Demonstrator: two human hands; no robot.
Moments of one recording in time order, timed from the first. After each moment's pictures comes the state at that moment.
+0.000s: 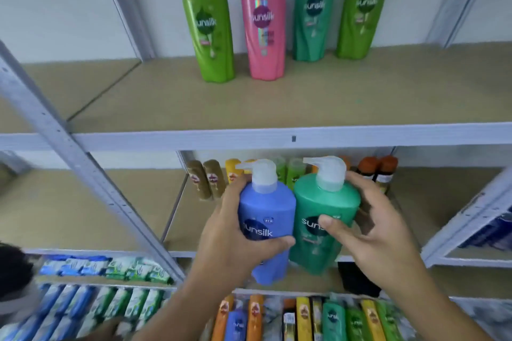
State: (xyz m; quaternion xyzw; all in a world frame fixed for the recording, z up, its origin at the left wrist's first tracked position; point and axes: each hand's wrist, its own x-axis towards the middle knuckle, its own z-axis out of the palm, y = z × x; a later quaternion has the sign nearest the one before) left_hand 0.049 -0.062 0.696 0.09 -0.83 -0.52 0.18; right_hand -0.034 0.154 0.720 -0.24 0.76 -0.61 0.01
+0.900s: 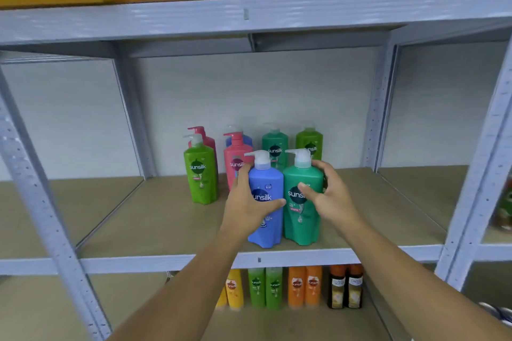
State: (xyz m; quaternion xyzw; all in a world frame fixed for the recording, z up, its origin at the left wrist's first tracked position) left_hand -0.127 -0.049 0.889 0.02 -0.83 -0.46 0.31; right_hand -0.201 0.141 0.900 -0.23 0.72 -0.65 -0.09
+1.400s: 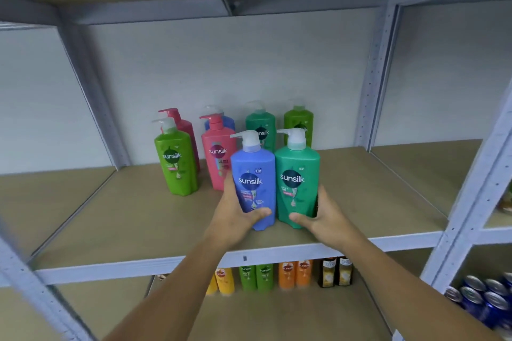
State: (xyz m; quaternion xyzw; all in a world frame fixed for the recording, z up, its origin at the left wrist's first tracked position) left_hand -0.168 -0.065 0.826 0.00 -0.81 -0.56 0.20; right_hand -0.229 0.161 0.825 -0.24 0.78 -0.57 0.03
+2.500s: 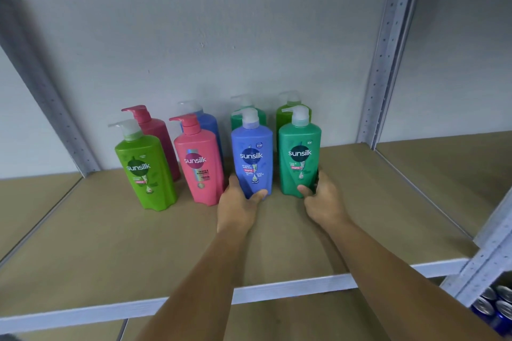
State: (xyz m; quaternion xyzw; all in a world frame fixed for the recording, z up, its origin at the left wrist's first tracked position) left_hand -0.291 -0.052 0.806 0.18 -0.86 -0.42 0.24; right_hand -0.360 0.135 0.802 -0.11 0.84 -0.52 -0.08
